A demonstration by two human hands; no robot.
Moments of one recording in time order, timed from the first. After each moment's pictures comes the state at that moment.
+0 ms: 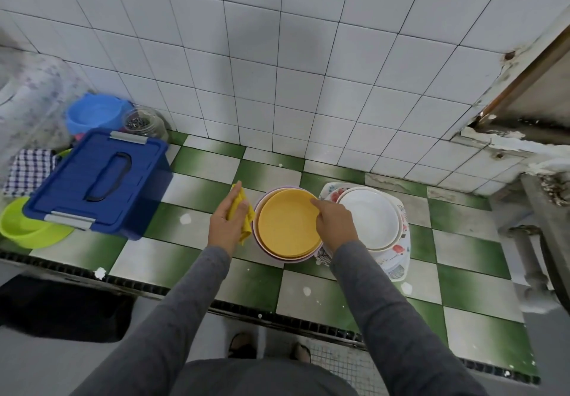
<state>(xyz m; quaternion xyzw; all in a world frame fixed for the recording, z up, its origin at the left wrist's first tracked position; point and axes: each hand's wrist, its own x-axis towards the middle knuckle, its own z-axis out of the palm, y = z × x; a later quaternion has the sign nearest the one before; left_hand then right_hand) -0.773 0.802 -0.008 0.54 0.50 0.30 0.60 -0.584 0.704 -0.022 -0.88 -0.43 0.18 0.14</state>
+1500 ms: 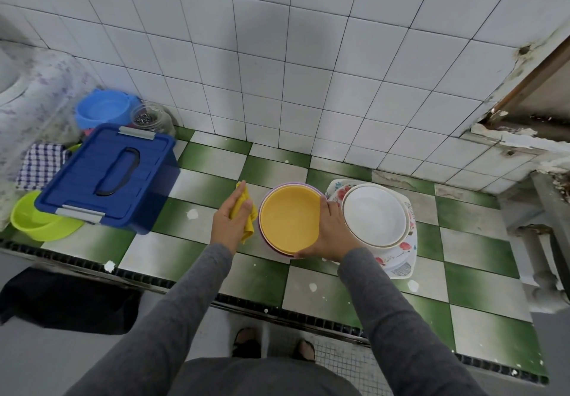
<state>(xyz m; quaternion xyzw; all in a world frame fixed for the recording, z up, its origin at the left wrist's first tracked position) -0.783 0.804 -0.011 0.55 0.51 0.28 0.59 -0.595 0.692 -0.042 -0.82 -0.49 0.27 0.11</state>
